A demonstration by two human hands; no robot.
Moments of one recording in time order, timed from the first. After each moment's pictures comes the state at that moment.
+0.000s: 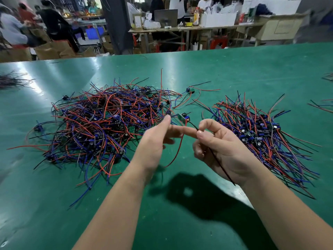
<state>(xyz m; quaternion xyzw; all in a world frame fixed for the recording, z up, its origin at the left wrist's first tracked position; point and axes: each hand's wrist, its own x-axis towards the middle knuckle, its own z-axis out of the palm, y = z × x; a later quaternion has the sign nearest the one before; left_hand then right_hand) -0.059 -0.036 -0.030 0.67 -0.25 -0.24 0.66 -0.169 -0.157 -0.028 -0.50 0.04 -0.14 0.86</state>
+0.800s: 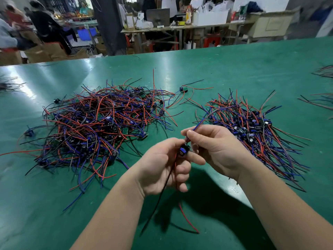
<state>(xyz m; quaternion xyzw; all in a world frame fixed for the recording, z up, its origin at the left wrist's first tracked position) -0.083 -0.036 -0.022 0.51 -0.21 -0.62 0.56 -0.166 -0.163 -0.033 -0.57 0.11 -0.17 0.80</state>
